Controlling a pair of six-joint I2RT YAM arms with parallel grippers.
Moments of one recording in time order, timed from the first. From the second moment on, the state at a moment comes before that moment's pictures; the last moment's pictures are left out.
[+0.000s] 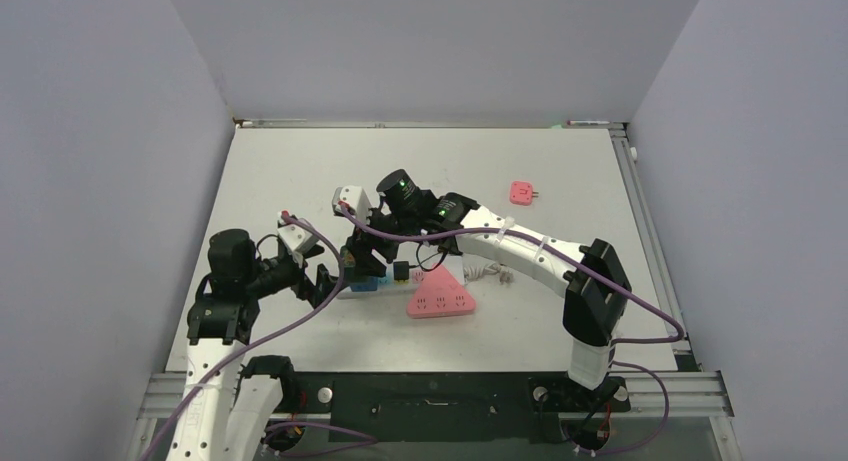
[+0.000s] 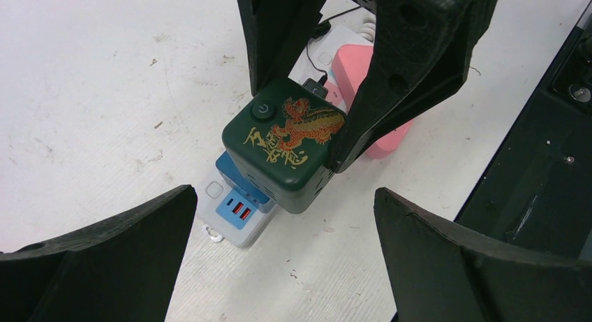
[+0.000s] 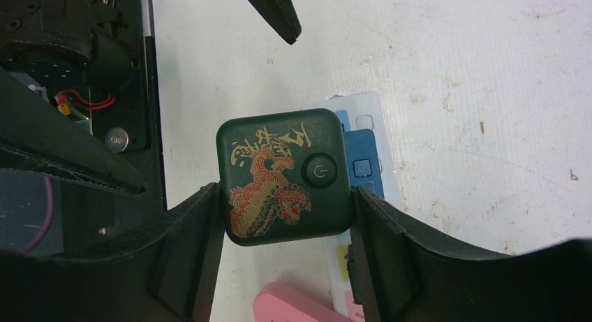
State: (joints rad) left arm -0.01 0.63 0.70 -0.62 0.82 0.32; right arm 0.96 1.82 1.60 -0.48 -0.49 -0.20
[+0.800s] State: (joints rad) left arm -0.01 0.63 0.70 -0.62 0.80 0.29; right arm 0.96 1.82 1.60 -0.50 -0.50 -0.22
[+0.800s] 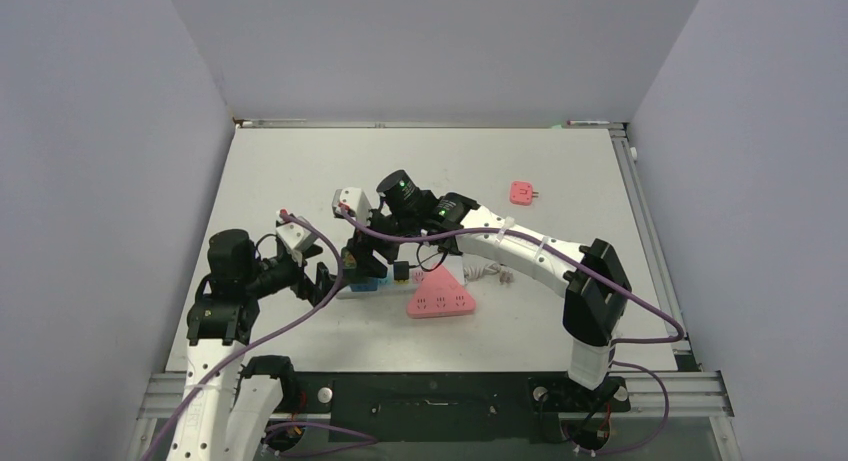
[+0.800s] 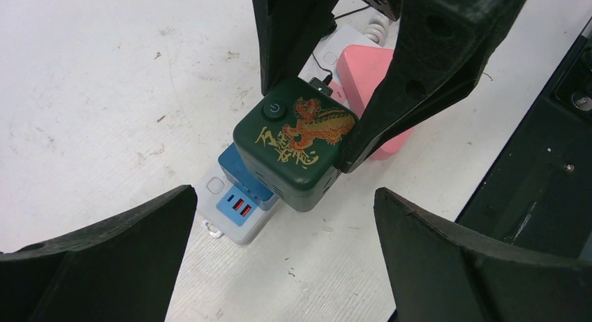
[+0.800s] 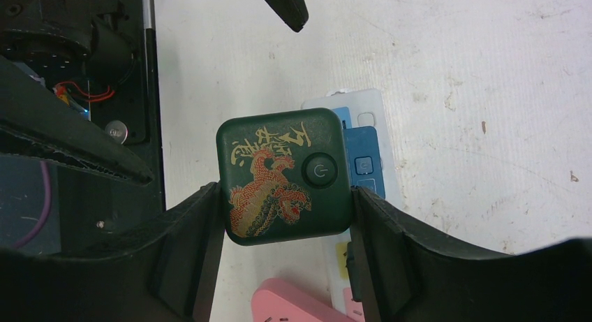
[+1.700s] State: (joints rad) left arm -0.01 0.66 0.70 -0.59 0.74 0.27; right arm 0.92 1.79 1.42 -0.25 -0.49 -0.25
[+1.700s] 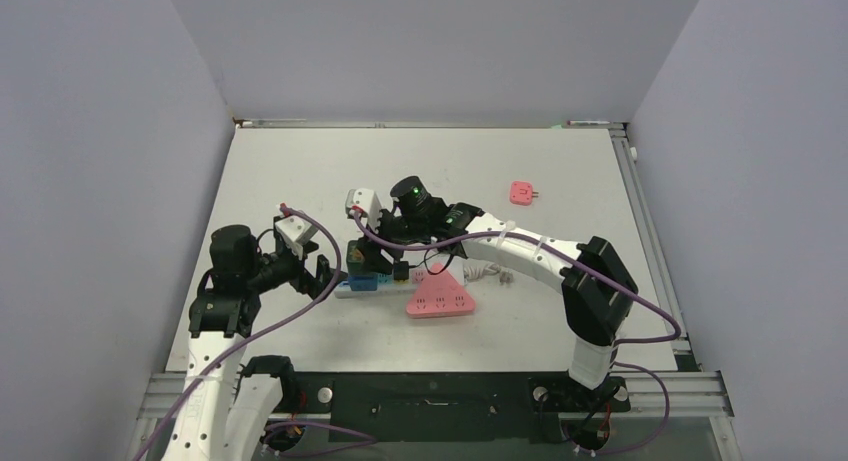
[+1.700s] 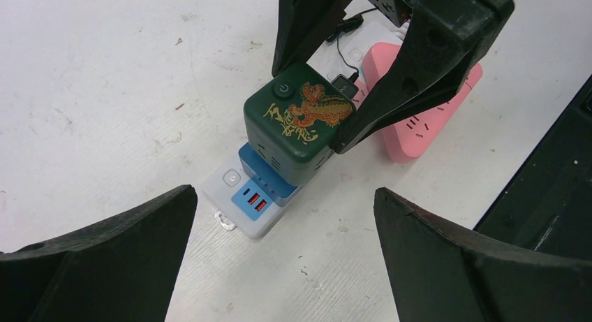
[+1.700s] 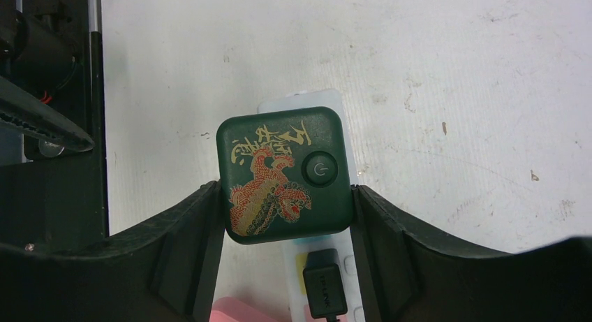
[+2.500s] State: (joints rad) left arm -0.01 0.66 0.66 -0.55 0.65 0.27; right arm 0.92 1.79 1.42 -0.25 -0.50 -0.25
